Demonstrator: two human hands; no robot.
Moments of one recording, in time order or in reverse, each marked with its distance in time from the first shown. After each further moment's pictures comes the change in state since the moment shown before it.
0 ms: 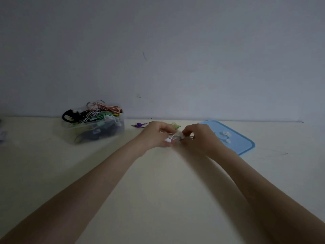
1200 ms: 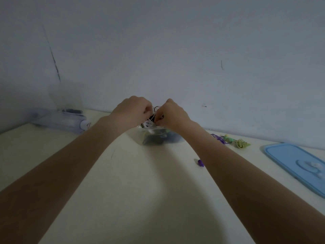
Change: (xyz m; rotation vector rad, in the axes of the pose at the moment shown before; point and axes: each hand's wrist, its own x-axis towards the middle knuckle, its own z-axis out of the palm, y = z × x) left_hand -0.051 -0.008 -0.220 1.056 0.439 0.115; right_hand 0.115 -0.223 0.093 -0.104 -0.148 -0.316
